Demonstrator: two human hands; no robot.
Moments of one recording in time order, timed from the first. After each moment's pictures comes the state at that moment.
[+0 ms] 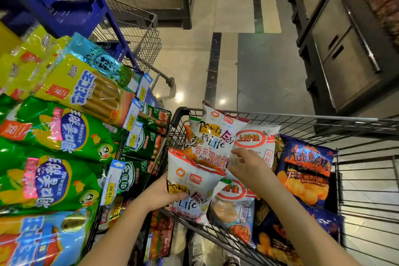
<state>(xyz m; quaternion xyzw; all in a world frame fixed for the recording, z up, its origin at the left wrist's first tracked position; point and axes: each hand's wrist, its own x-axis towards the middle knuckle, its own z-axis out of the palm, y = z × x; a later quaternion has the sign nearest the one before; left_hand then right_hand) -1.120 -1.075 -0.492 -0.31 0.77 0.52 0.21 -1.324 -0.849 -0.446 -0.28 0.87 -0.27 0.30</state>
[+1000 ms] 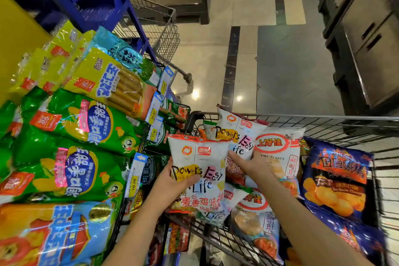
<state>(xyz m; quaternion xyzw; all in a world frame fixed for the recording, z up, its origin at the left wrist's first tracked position) -1.101 -1.071 -0.457 -0.46 0.69 0.57 0.04 -1.306 -0.908 -0.496 -0.02 0.78 -0.47 0.41</state>
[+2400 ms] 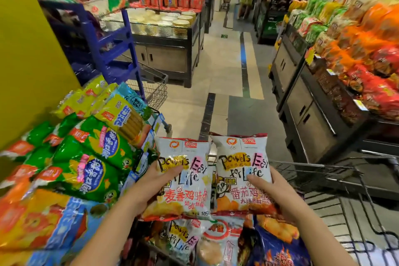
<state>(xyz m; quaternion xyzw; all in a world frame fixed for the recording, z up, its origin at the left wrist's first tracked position) -1.114 -1.040 -0.304 -0.37 0.62 0.69 -0.03 -1.316 -0.770 -0.309 -0.15 0.71 -0.58 0.38</state>
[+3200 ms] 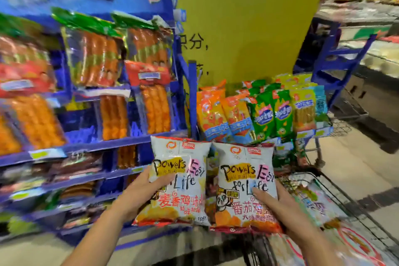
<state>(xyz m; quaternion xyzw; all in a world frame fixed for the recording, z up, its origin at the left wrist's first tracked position) -0.778 -0.737 -0.289 -0.60 0.37 0.56 -0.43 -1.139 -0.796 -0.305 -0.50 0.49 -0.34 0.63</state>
